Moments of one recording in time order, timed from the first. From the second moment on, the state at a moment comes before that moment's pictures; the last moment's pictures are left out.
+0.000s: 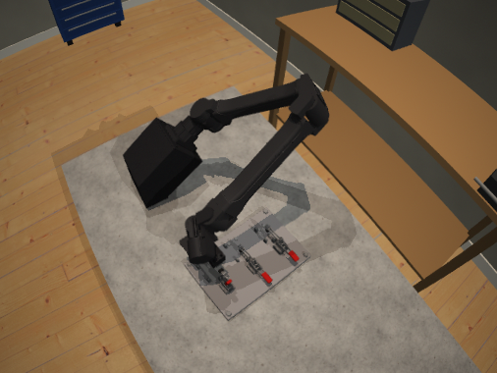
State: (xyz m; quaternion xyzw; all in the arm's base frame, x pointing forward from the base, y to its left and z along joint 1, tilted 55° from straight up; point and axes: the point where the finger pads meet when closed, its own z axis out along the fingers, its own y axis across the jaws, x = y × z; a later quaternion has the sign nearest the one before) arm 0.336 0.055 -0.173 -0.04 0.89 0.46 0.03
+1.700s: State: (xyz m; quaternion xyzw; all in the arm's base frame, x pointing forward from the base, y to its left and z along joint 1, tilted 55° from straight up) arm 0.332 0.024 -0.151 -0.04 0.88 0.46 0.03
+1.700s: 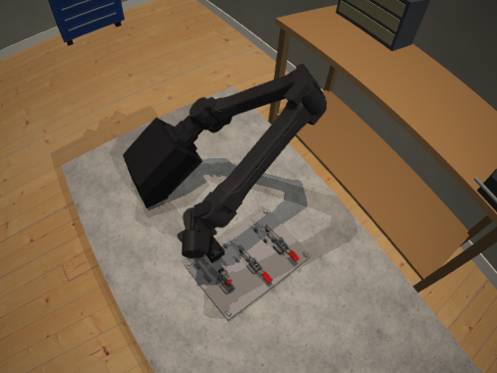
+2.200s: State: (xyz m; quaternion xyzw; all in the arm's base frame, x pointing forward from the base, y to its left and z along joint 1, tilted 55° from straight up) arm 0.336 0.028 -0.145 -0.05 0.88 0.46 0.03
